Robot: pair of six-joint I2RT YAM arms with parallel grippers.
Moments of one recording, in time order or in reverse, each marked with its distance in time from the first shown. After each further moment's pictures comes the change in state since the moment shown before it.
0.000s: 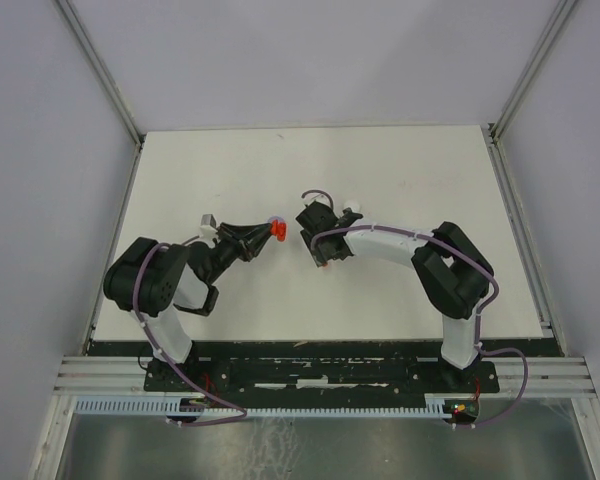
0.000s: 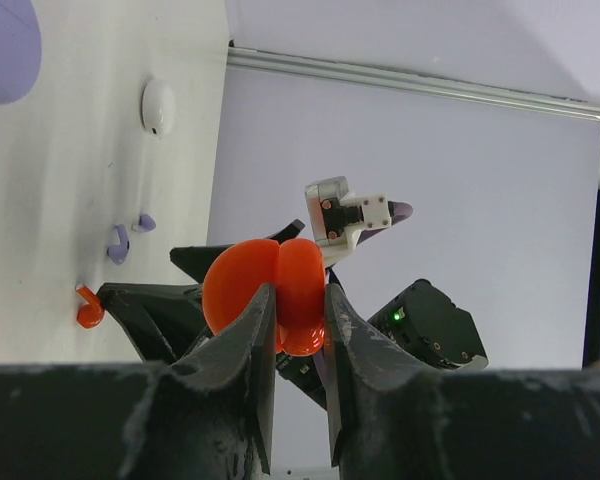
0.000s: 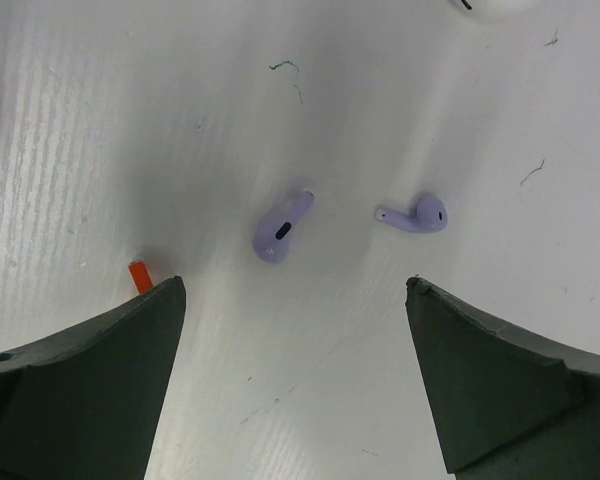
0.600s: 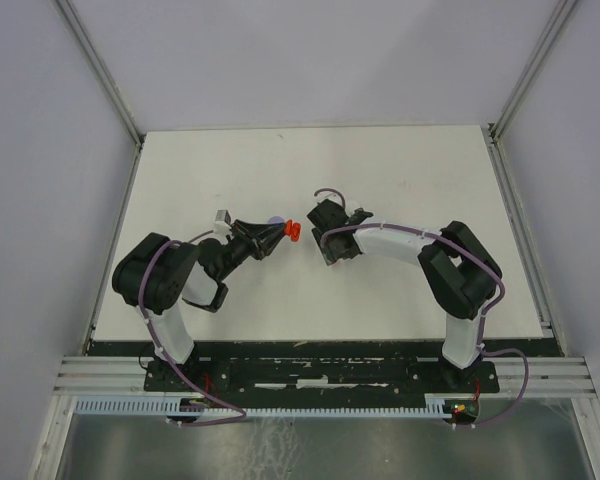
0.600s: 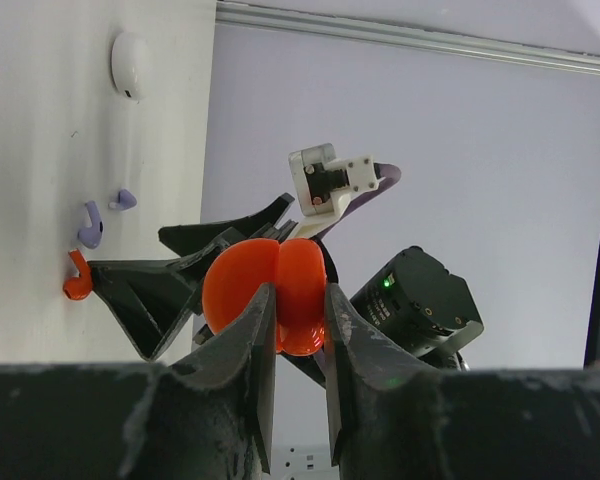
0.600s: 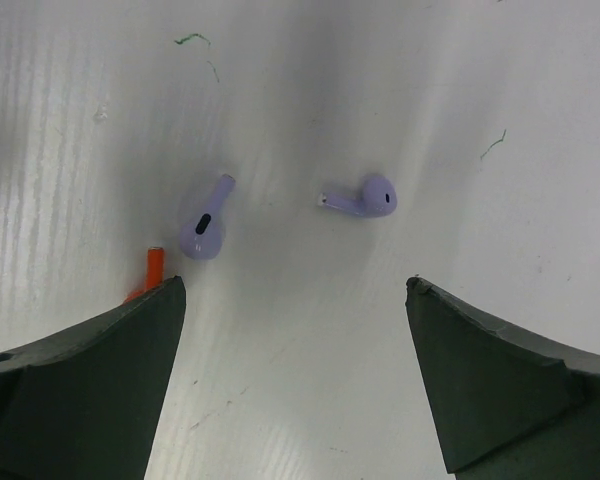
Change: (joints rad) left arm -0.092 0.030 0.058 0.000 -0.016 0.000; right arm -0.055 -0.033 -0.058 0.003 0.003 0.004
